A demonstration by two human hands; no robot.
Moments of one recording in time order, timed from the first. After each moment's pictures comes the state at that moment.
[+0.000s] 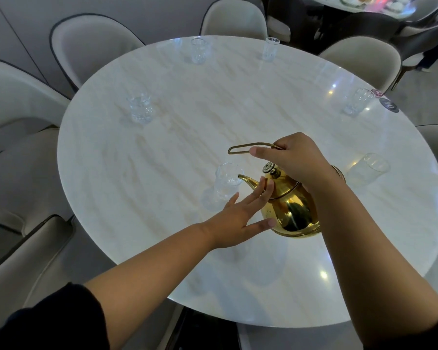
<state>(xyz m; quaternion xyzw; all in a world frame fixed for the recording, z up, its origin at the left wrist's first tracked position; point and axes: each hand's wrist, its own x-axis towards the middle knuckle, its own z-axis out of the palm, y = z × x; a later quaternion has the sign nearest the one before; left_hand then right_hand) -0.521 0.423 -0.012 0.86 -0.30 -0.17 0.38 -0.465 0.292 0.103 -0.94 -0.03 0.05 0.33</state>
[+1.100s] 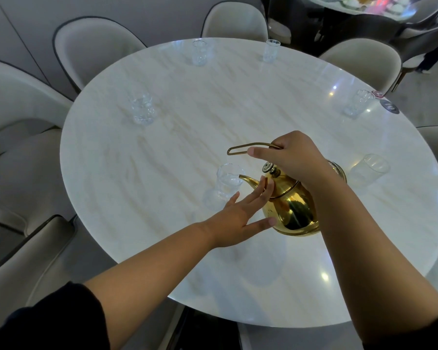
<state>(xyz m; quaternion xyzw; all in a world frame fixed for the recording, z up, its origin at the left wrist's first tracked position) -0.523 0.425 -0.006 0.86 -0.30 -0.17 0.37 -0.464 0.296 0.106 -0.95 -0.04 0.05 0.31</state>
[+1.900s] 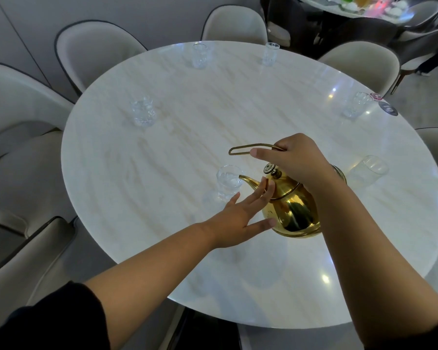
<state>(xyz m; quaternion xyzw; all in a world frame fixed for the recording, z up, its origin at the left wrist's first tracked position) -0.521 0.424 -0.008 0.86 -0.30 -0.15 0.37 -0.469 0.293 0.108 -0.94 -0.03 0.05 0.32</state>
